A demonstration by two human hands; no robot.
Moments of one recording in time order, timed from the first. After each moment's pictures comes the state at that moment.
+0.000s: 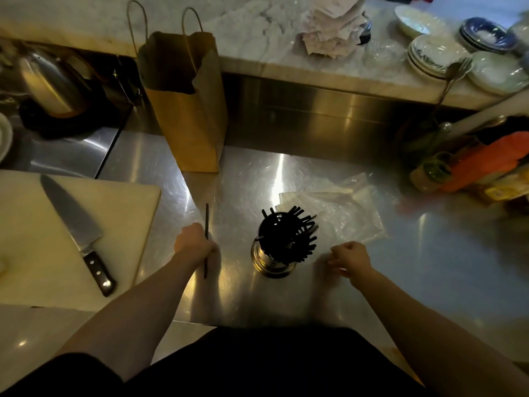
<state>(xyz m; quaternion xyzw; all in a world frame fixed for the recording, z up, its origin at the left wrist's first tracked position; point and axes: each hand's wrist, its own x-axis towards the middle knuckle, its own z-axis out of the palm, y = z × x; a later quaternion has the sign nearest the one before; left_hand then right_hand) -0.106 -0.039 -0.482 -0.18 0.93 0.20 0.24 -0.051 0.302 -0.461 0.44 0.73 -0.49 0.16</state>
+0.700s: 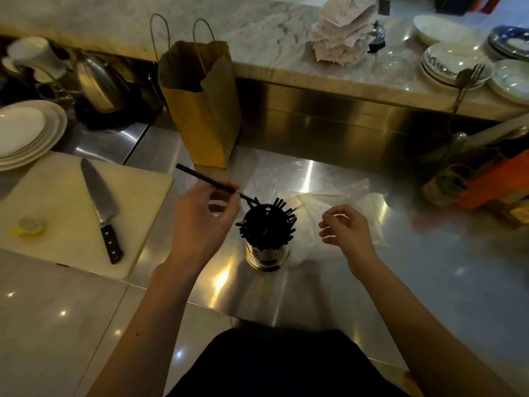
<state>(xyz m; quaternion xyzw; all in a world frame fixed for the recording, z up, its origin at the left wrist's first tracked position) -0.031 0.062 -0.292 -0.07 0.87 0.46 -0.14 -0.062 0.309 -0.374 0.18 0.72 -0.66 0.10</state>
